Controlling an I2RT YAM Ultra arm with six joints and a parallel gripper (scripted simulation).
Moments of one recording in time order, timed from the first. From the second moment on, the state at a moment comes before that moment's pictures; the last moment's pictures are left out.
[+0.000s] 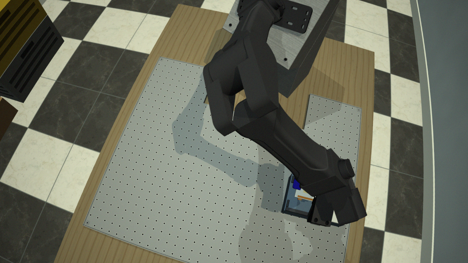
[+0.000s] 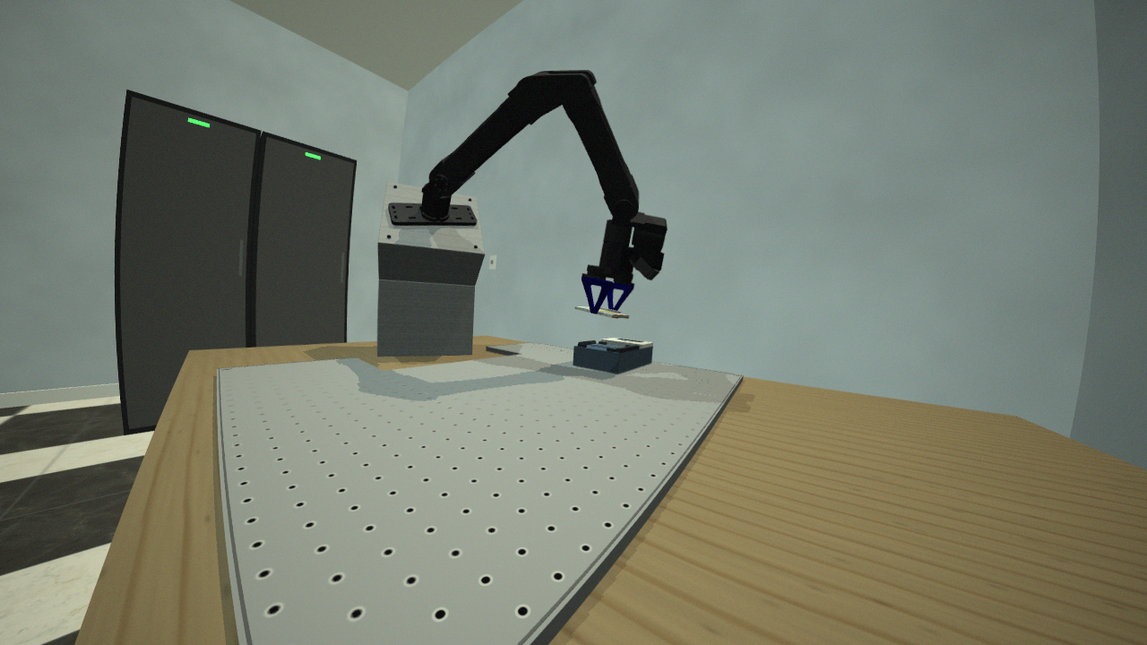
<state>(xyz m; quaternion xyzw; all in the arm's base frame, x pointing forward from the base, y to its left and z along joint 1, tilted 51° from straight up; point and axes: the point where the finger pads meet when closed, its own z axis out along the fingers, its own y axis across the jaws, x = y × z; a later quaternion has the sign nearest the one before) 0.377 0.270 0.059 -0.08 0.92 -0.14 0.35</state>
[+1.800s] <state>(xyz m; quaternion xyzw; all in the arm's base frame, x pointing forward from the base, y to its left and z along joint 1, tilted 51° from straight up) 0.412 0.267 0.033 -0.08 0.92 -0.14 0.35</state>
